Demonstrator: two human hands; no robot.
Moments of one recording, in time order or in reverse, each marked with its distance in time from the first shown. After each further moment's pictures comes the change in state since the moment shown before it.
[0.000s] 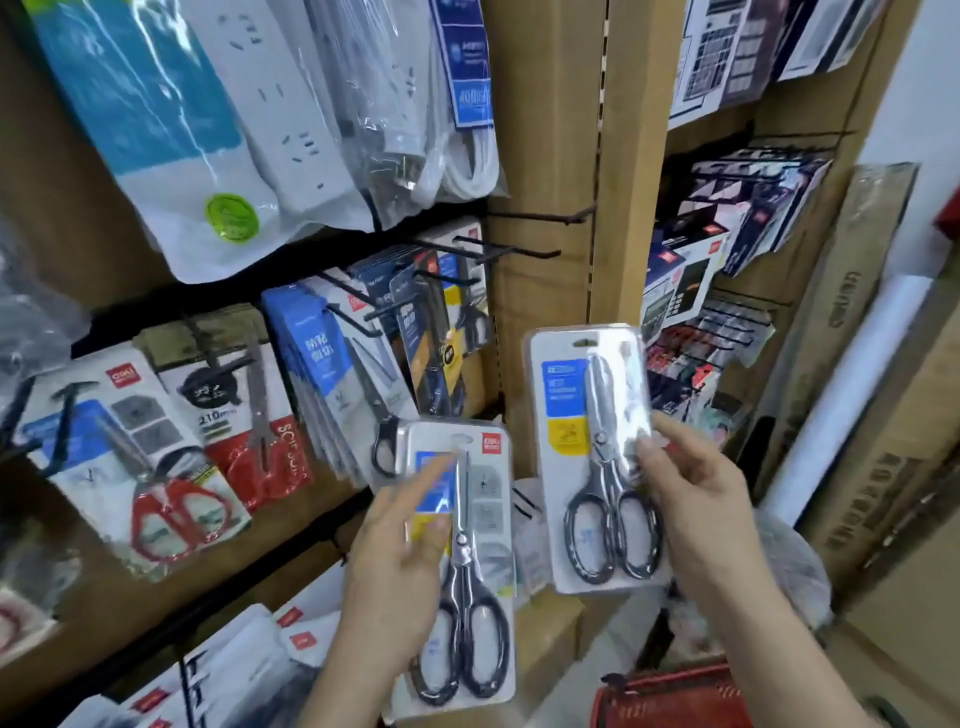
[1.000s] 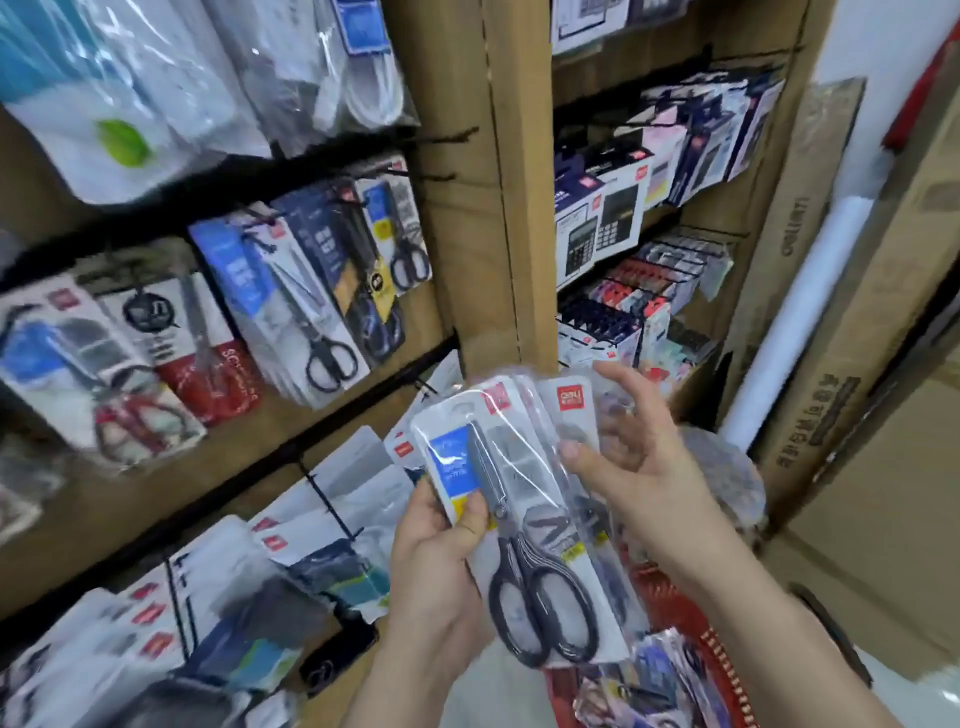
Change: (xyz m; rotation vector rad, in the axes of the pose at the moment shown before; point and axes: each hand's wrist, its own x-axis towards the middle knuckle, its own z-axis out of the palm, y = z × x) left_hand -0.102 0.029 0.124 -0.923 0.065 -0.381; right_hand -0.075 -0.028 -0.095 -0.103 -0.320 0.044
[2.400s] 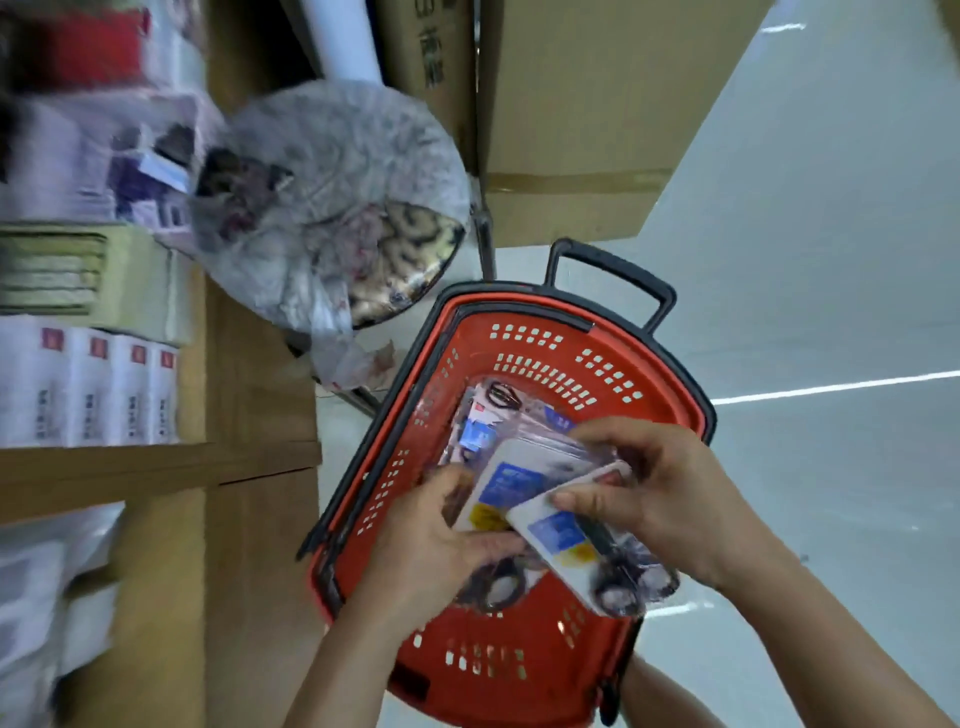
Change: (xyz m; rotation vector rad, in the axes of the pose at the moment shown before) left_hand 0.274 -0.516 -0.034 1.300 -1.138 -0.525; right_hand -0.071 0.435 -0.253 -0.311 0.734 0.708
